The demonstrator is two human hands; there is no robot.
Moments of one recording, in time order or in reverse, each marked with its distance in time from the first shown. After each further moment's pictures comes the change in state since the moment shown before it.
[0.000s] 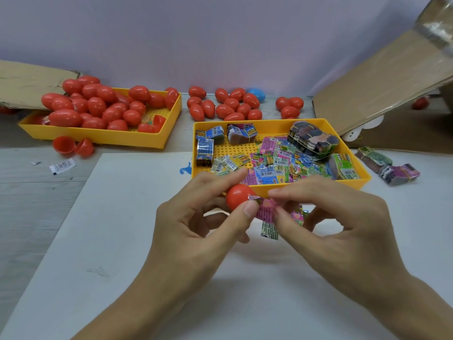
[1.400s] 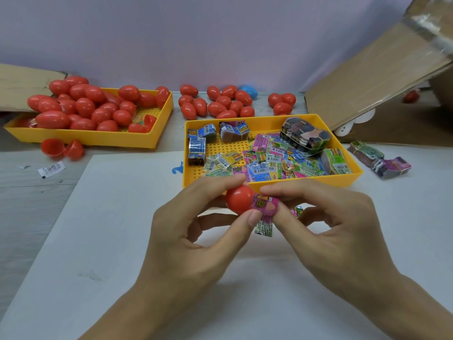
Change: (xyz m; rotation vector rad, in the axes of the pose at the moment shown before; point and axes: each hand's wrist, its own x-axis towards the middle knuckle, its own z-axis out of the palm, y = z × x) left_hand -0.003 -0.005 0.002 0.152 -0.028 0.168; right_hand -0.005 -0.004 0.005 0.100 0.048 0.147
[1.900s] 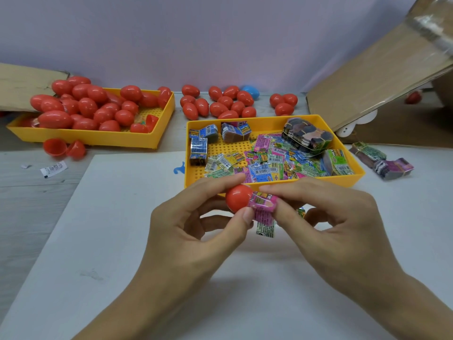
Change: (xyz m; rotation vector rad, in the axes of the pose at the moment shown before) left_hand 0.001 -0.004 -0.002 -0.109 0.008 -0.128; right_hand 0.003 0.001 -0.002 -0.027 -0.042 0.033
